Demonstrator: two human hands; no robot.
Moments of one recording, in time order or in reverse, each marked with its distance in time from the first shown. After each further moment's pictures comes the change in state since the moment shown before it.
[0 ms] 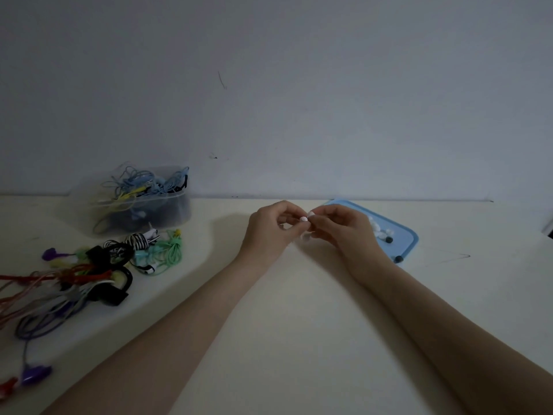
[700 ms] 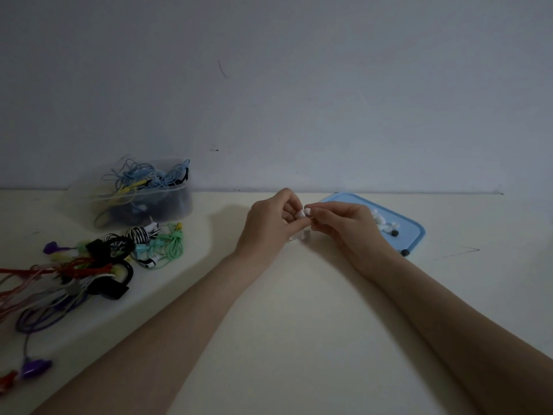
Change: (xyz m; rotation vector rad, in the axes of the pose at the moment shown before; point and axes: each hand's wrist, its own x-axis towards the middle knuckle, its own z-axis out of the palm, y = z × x) left_hand -0.002 0.000 -0.005 0.191 0.019 0.146; right_hand 0.002 0.000 0.000 0.049 -0.092 0.022
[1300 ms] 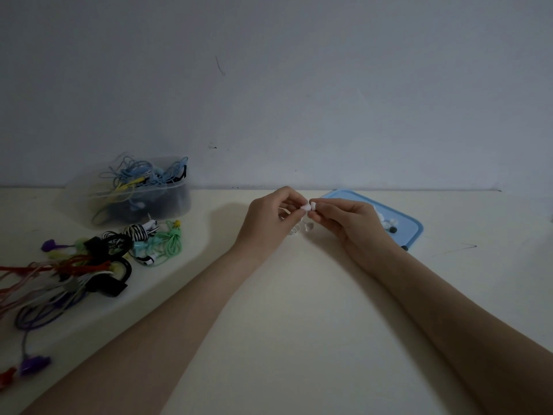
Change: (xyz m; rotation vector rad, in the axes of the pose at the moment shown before) left_hand 0.001 -0.001 0.000 -0.086 -0.014 0.043; right_hand 0.000 -0.002 -0.005 0.168 0.013 0.050
